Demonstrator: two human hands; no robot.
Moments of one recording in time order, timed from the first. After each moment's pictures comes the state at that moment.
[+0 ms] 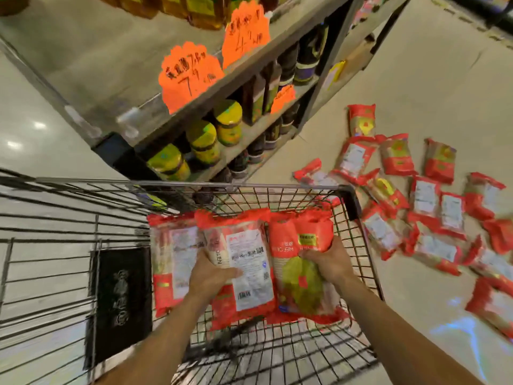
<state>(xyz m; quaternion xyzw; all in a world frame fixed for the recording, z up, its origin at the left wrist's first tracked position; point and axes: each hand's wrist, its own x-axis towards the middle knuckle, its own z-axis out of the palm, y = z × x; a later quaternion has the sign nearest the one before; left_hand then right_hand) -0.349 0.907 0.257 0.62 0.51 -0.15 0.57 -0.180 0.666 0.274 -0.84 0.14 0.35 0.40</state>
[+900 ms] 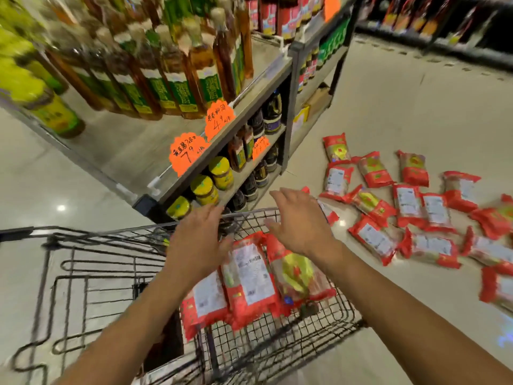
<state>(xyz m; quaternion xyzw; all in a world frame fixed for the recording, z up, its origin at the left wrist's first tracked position) -0.302 0.907 0.545 0.99 0.13 -0.05 0.09 -0.187 0.723 0.533 -0.94 -0.30 0.13 0.12</state>
